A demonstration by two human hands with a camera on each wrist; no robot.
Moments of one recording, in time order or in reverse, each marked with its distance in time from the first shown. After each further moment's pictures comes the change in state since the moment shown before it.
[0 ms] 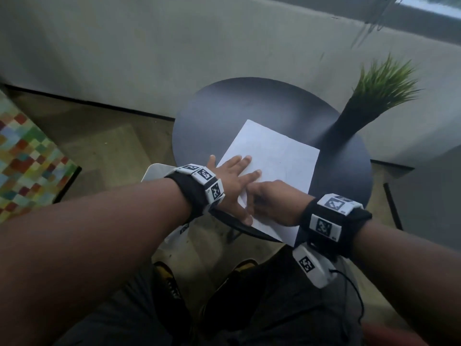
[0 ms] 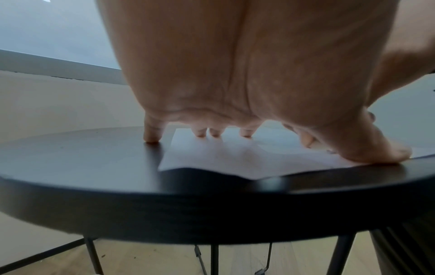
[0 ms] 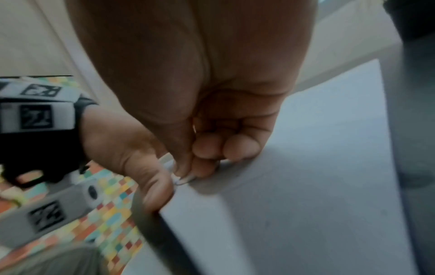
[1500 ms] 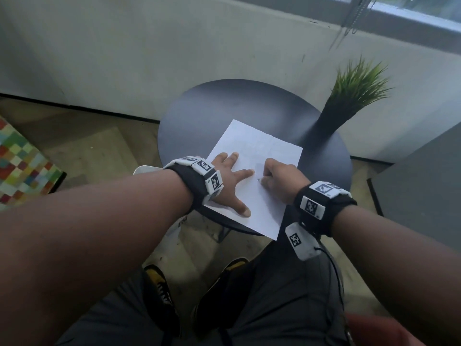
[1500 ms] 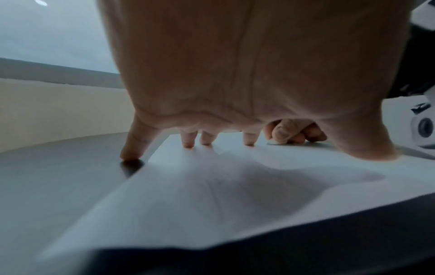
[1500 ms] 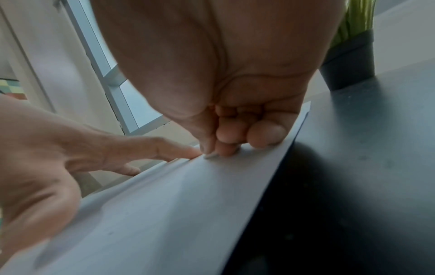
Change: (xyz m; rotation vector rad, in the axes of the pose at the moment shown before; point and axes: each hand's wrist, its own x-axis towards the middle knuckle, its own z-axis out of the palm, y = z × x) left_hand 0.003 0.023 -0.015 0.001 -0.031 -0.097; right_hand -0.001 0.043 -0.013 0.066 0.253 0.408
